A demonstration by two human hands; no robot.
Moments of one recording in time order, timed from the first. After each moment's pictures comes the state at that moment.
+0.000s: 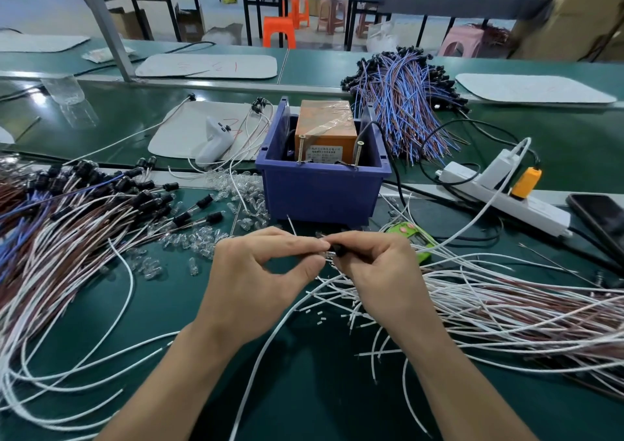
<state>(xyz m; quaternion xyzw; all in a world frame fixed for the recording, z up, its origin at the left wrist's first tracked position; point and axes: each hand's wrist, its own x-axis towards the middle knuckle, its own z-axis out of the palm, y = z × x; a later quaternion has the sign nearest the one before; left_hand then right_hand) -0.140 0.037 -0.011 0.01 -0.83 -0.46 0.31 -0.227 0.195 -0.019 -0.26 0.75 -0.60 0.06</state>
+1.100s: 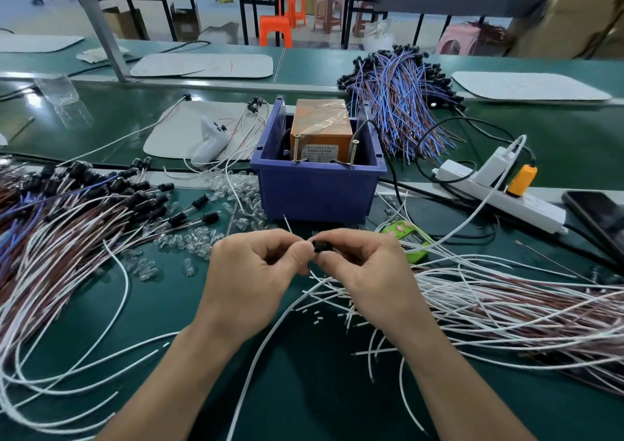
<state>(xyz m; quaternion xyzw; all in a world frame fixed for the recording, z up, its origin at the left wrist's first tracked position) -0.144 0.038 -0.010 0.08 -0.85 -0.45 0.28 -0.226 0.194 -0.020 -0.29 0.74 -0.60 0.09</state>
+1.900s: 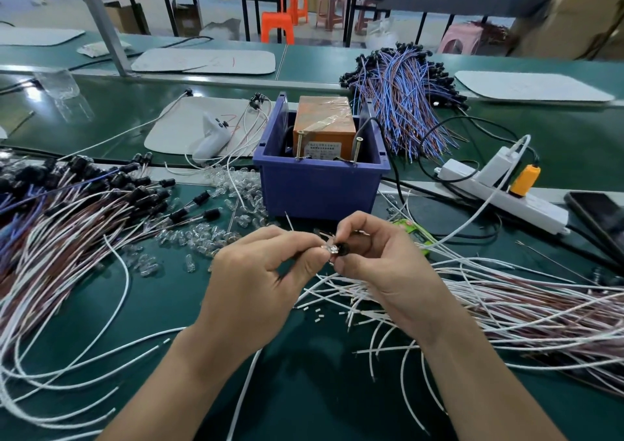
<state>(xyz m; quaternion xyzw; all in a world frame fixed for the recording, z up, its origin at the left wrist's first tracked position) -0.135 0.046 -0.008 0.00 -0.86 -0.35 0.37 -0.238 0.207 -0.014 -0.28 0.55 -0.74 0.28</state>
